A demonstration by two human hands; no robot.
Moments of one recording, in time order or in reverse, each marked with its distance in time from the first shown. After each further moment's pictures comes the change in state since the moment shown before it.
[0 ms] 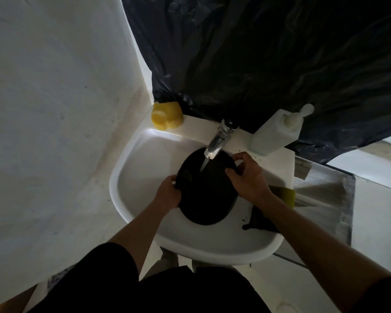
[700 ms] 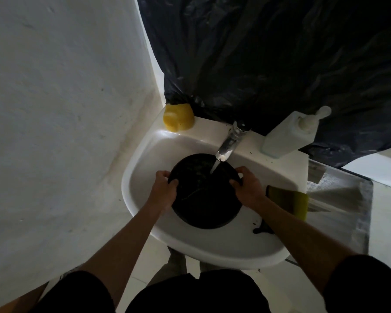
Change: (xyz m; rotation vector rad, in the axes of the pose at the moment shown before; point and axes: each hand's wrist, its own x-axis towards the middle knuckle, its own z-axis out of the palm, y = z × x) left_hand -0.033 0.016 -0.042 -0.180 0.177 -0.008; right_hand 0.019 0.034 0.037 -0.184 -0.115 0.139
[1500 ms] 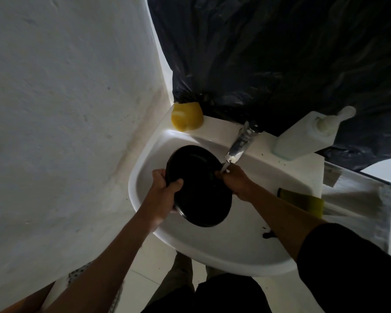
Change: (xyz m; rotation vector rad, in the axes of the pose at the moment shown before) left_hand -0.050 0.026 -0.033 -0.193 -0.099 0.063; right_hand 0.034 -0.044 0.038 0.351 -0.191 0.128
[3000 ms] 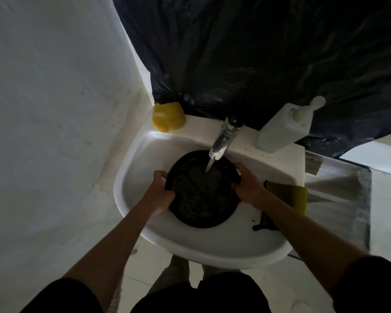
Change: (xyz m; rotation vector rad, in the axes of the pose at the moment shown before) left_hand 0.035 -0.008 0.017 0.343 -0.165 -0.160; right_hand -0.041 0.035 -0.054 -0.126 0.049 -0.126
